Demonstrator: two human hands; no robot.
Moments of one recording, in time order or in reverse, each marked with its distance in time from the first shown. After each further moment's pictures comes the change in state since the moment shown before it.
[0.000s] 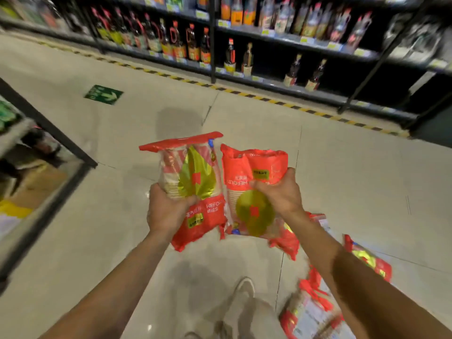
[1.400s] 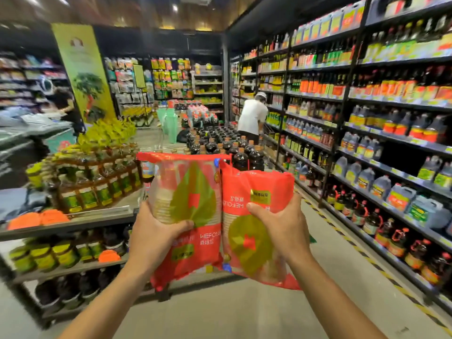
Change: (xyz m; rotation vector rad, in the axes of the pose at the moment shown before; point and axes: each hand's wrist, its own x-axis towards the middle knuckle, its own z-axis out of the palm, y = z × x) left_hand -0.188 0.152 -0.491 -0.297 1.047 0.108; right_hand -0.295 -0.496 0.127 0.072 -0.628 -0.910
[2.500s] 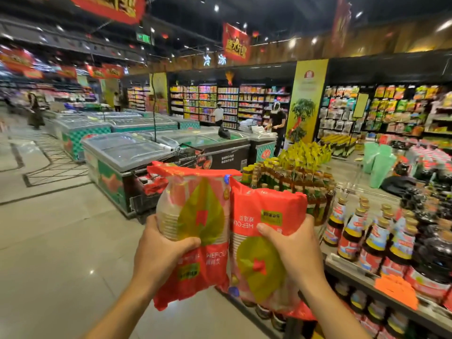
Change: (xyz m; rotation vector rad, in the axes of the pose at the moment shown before) left_hand 0.002 -0.068 -0.275 0.095 0.875 -0.233; right_hand -0.067 -0.178 0.332 0.251 -0.867 -0.402
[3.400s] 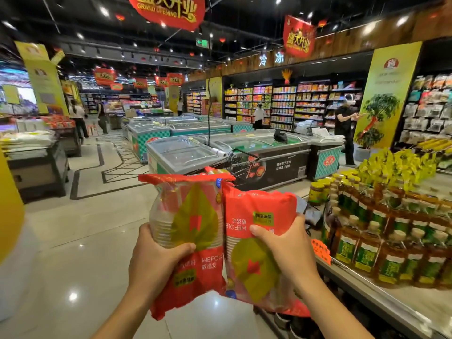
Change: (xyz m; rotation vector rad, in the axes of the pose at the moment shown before) left_hand 0.229 -0.070 -0.050 0.131 0.281 -0.112; right_hand 0.175 -0.047 0.260 0.012 -0.275 -0.068
